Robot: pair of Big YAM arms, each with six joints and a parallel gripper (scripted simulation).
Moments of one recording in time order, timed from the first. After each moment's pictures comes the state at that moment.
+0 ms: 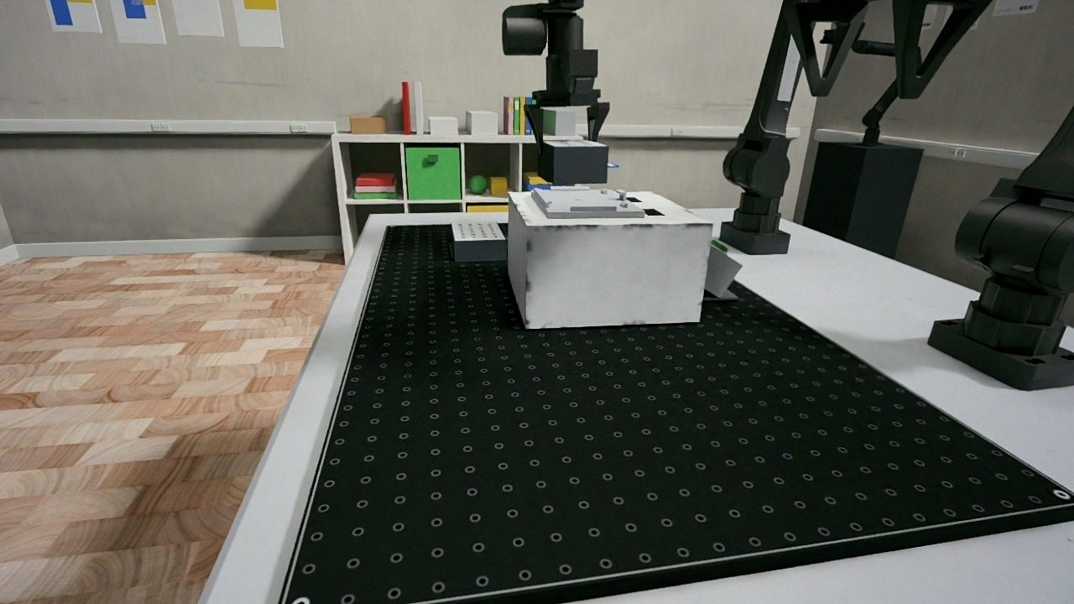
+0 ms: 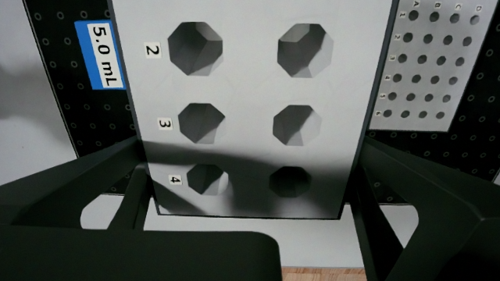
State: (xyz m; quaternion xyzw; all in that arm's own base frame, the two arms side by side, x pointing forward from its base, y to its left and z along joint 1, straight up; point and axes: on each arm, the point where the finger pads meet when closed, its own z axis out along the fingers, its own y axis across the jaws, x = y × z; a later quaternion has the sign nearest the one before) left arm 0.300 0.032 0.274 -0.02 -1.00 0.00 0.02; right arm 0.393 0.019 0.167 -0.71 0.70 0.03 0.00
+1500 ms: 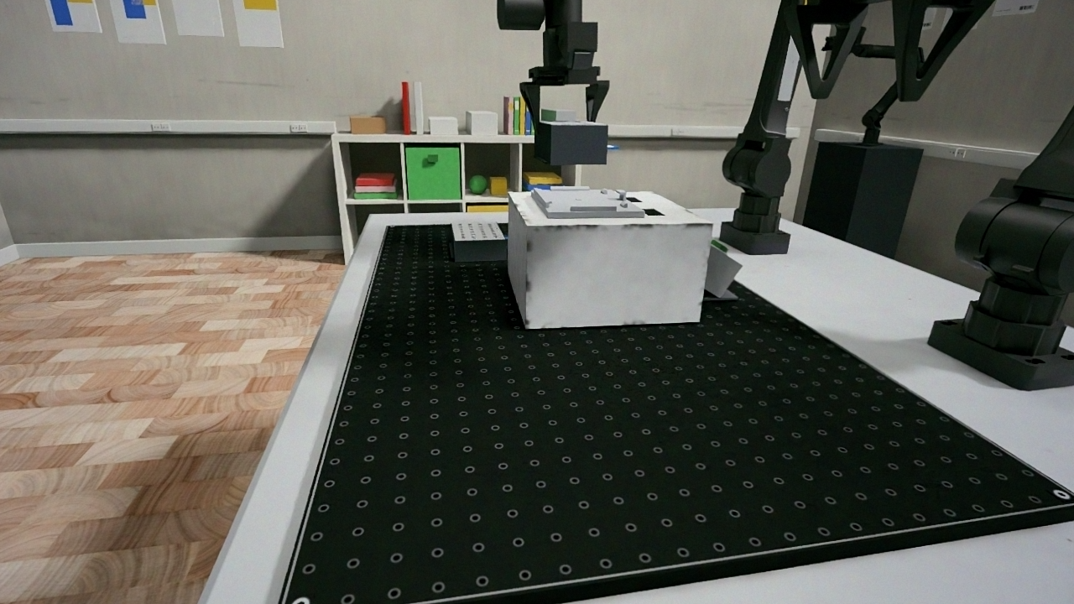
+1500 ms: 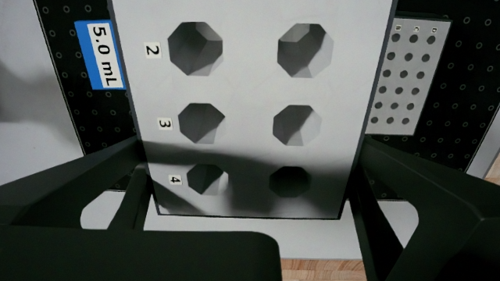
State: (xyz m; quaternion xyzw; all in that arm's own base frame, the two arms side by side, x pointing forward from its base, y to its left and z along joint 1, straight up) left arm 0.299 0.032 0.273 -0.02 -1.00 0.00 0.02; right arm 0.405 0.044 0.199 -0.71 0.70 0.03 0.00
